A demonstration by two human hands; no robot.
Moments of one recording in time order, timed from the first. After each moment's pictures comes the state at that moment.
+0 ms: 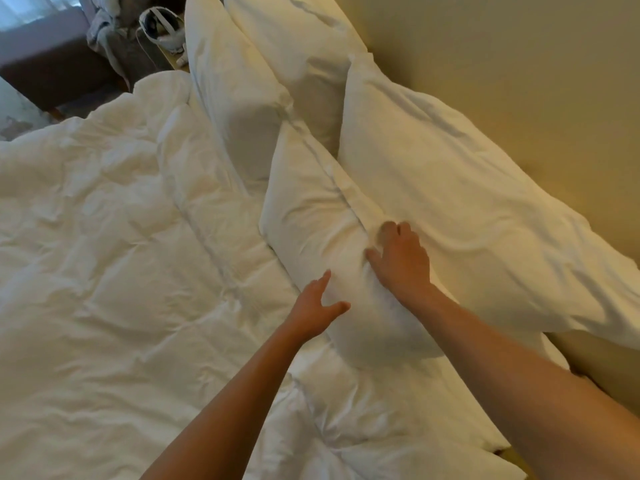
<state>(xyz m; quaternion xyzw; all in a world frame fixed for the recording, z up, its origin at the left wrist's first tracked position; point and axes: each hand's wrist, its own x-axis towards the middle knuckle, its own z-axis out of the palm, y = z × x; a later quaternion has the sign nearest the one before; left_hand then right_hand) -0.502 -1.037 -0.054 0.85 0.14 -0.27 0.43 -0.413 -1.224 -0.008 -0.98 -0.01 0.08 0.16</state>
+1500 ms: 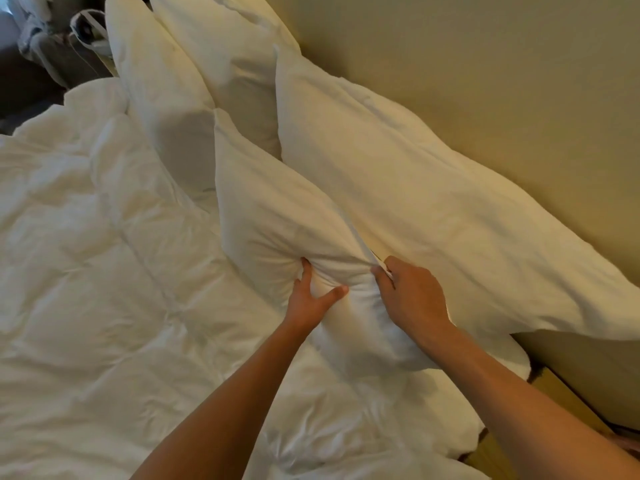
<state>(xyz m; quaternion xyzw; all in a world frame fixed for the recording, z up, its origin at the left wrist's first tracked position) -0.441 -1.153 -0.089 0.81 0.19 -0.23 0.51 -0.439 -1.352 -0.001 -0.97 0.03 0.08 0.25</state>
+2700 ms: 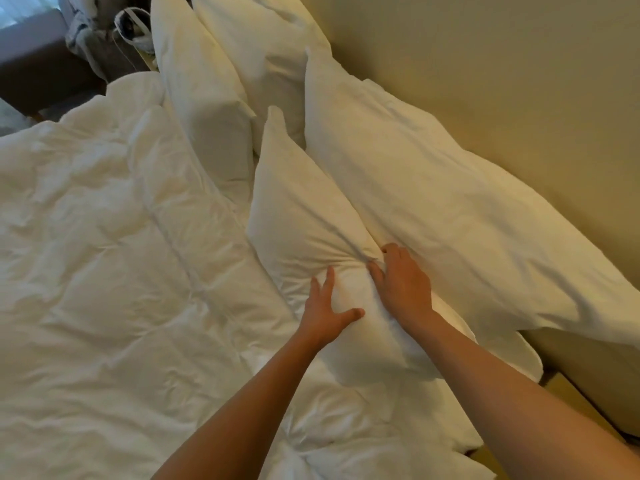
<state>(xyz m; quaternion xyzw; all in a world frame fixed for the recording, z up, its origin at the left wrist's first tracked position) -0.494 -1.148 -0.084 0.86 0.15 -0.27 0.40 -0.437 -1.323 -0.055 -0.97 0.01 0.06 0.23</state>
